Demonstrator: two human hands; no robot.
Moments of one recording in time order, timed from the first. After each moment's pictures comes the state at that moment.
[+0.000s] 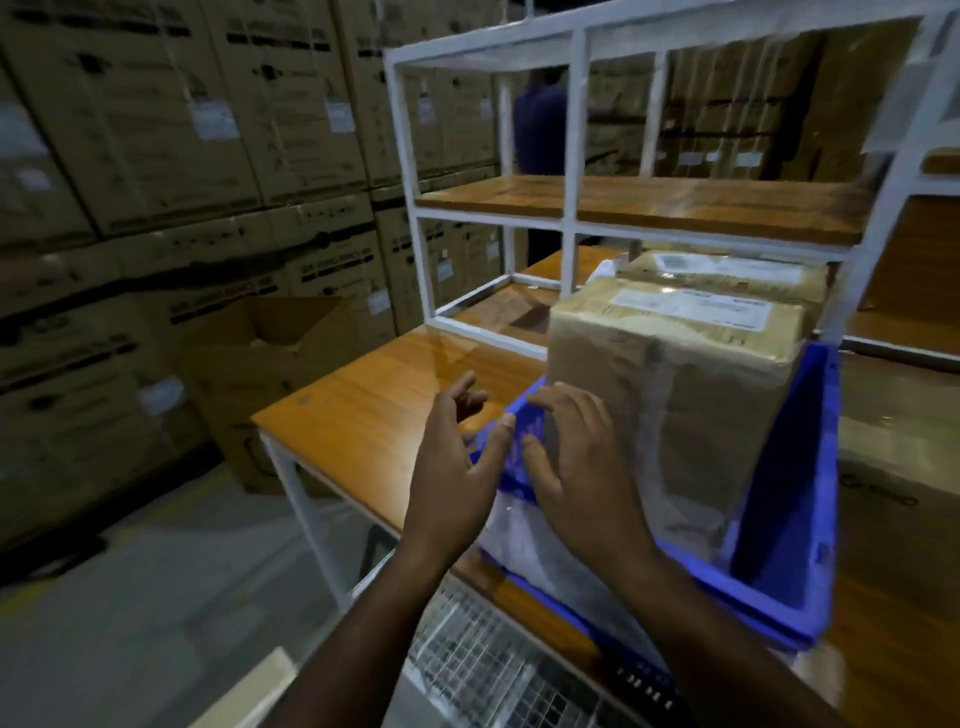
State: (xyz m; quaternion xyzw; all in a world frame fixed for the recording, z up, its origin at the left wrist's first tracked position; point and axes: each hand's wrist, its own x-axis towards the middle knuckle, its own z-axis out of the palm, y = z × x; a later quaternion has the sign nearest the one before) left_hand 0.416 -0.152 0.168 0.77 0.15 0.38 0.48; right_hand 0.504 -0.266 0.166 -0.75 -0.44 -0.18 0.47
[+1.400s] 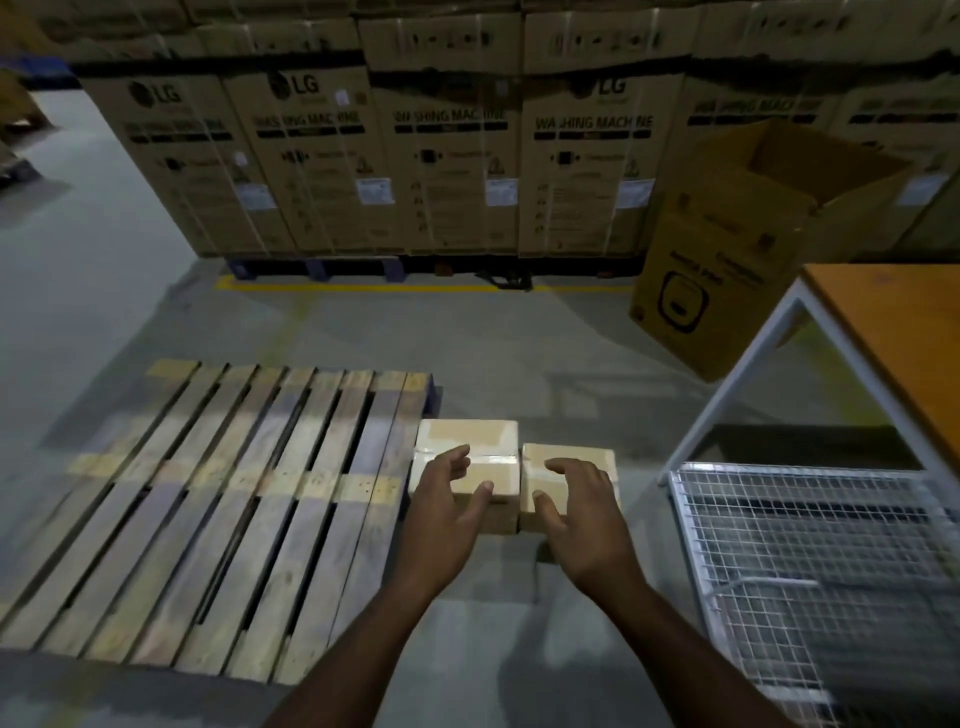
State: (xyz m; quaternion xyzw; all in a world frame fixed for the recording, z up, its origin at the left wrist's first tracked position) left_hand -0.104 -0.054 -0.038 0.54 0.66 0.40 0.34; right_hand 0.077 -0.049 -0.022 -0.62 -0.68 0.25 0.29
